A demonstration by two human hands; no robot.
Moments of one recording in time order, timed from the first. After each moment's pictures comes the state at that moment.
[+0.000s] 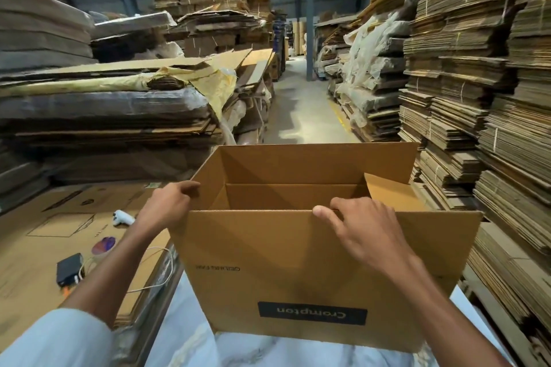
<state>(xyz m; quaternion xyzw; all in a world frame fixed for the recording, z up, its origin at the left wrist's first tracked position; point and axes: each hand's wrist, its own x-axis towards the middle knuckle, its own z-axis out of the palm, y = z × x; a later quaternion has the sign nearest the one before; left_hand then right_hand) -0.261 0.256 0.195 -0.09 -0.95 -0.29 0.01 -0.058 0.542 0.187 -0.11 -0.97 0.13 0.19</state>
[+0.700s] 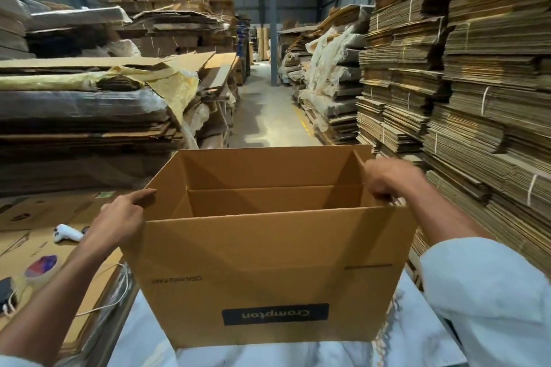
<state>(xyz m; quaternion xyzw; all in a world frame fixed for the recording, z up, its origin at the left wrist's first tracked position) -0.255 0.257 0.185 -0.08 -0.94 -0.34 0.02 -0.086 0.687 0.241 -0.32 -0.94 -0.05 -0.07</state>
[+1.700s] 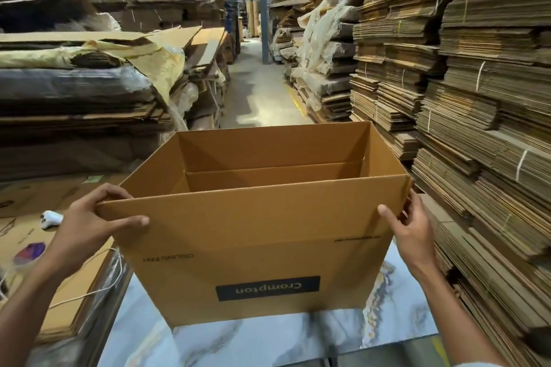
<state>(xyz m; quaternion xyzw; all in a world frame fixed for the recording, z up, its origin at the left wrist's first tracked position) -0.246 0.219 0.152 -0.19 -0.84 -0.51 0.01 0.008 0.695 0.069 -0.25 -0.73 0.50 0.39</state>
